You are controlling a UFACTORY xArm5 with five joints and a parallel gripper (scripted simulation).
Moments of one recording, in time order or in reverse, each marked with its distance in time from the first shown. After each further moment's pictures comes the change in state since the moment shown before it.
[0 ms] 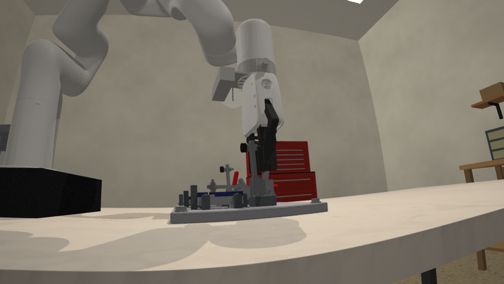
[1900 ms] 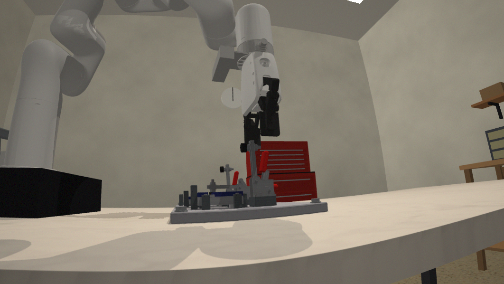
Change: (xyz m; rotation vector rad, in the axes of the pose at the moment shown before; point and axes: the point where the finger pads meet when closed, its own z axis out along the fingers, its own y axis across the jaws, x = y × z) arm 0.000 0.000 -0.043 0.000 0.000 0.000
